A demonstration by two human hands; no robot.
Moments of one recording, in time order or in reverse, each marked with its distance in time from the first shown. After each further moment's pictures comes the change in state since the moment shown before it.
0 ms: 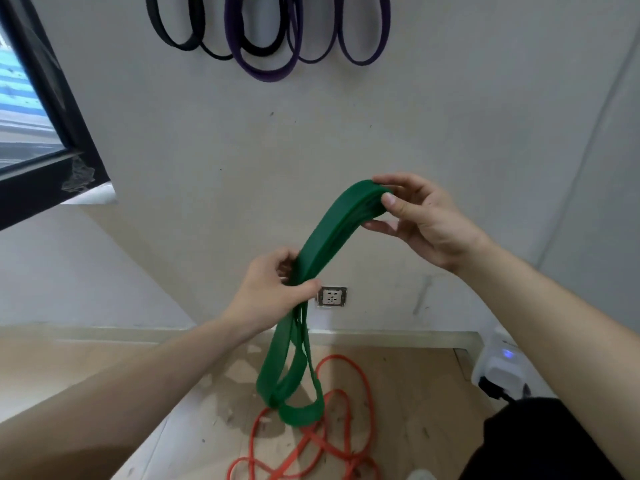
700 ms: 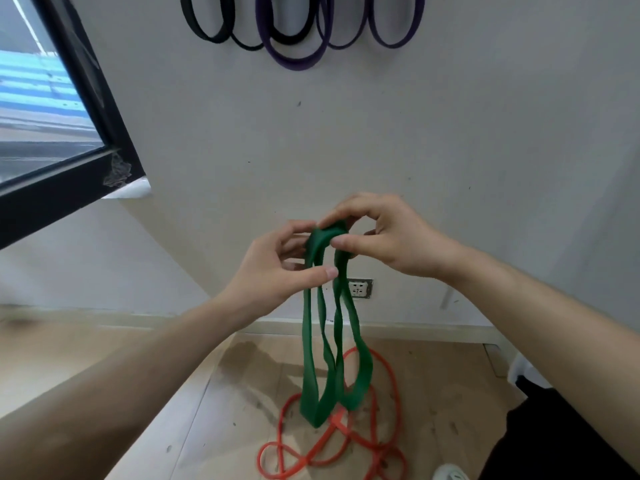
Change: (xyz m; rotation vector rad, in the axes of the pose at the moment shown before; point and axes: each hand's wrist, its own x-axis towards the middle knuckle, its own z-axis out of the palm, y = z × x) left_hand -0.018 0.019 -0.043 -0.140 -0.077 0.082; right_hand 0.000 0.020 0.072 -0.873 -0.296 -0.185
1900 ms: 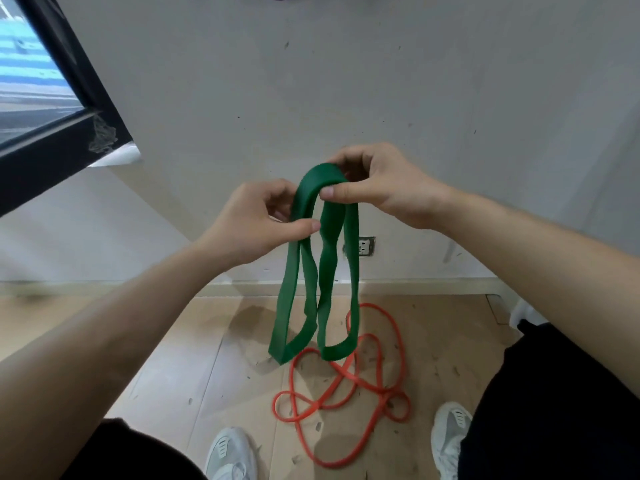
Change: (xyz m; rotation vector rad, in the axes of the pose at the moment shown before) left_hand 0.006 0.004 -0.018 0.365 -0.031 0.039; right_hand 0.001 0.009 0.014 0.343 0.030 0.181
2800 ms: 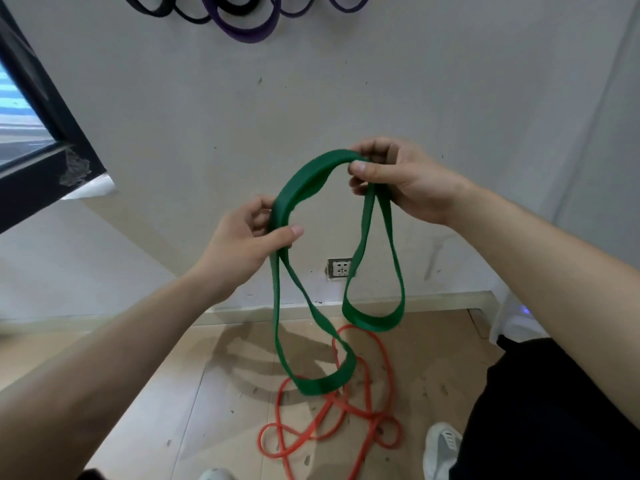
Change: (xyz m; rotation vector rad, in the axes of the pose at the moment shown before) left_hand 0.015 -0.003 0.016 -0.370 0.032 -0.061; right_hand -0.002 0.003 -0.064 0.274 0.156 0.084
